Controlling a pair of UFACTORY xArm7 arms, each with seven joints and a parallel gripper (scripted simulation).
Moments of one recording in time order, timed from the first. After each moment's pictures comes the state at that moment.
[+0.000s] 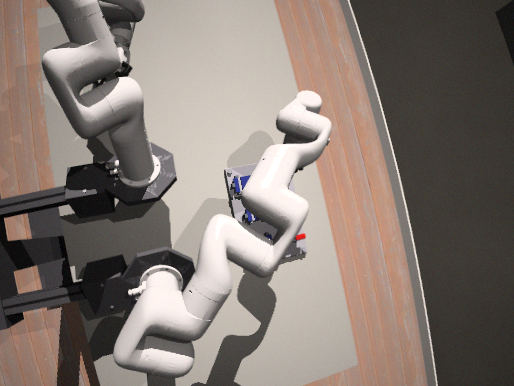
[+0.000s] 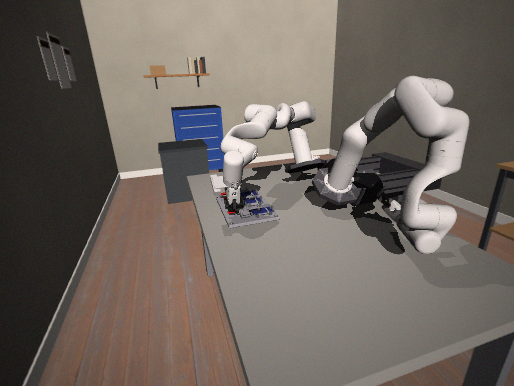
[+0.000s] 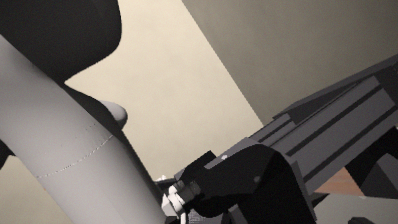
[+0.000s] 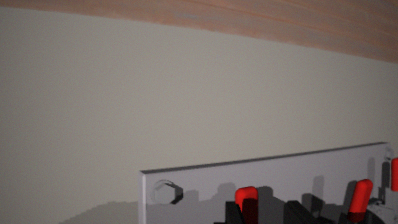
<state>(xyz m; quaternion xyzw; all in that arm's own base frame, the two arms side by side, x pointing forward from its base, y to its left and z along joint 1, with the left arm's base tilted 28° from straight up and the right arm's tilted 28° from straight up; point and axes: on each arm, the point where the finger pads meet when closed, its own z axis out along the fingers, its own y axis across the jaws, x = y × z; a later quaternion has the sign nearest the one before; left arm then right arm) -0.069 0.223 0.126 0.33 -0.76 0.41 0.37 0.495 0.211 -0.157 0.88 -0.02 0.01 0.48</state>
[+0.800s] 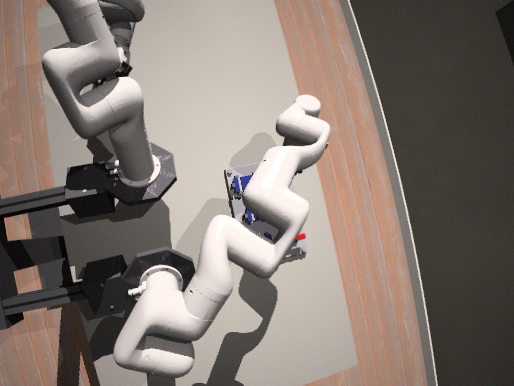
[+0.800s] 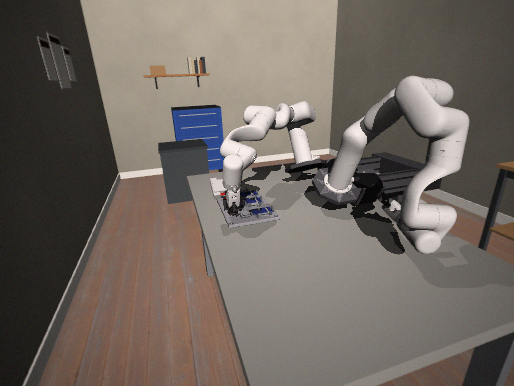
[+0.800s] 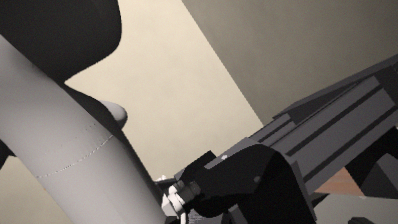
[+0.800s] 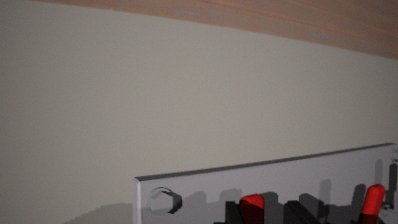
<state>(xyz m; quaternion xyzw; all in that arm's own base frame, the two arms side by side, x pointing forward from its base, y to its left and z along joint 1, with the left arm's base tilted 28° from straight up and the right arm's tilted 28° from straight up) -0.069 0.223 0.126 0.33 -0.76 0.41 0.37 0.495 0.197 -0.166 0.87 -0.02 0.00 0.49</state>
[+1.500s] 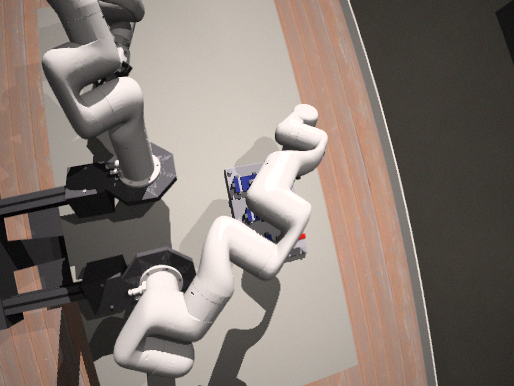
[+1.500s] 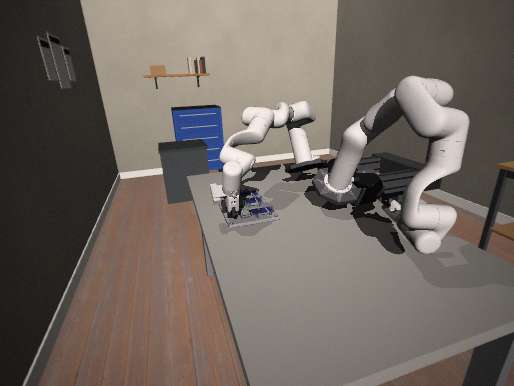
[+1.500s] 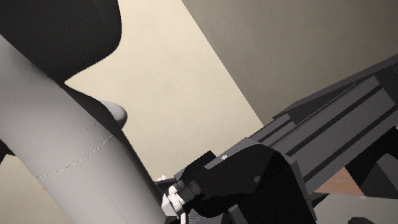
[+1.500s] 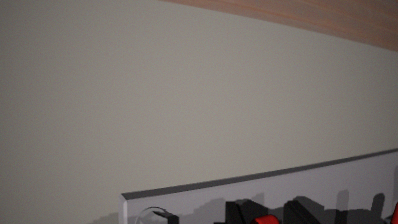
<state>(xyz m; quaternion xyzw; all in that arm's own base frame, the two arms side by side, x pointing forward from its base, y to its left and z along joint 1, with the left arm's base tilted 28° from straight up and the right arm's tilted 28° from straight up) -0.069 0.223 0.126 0.33 -0.76 0.41 0.37 0.496 0.169 -0.185 0.87 -0.02 0.00 0.49</state>
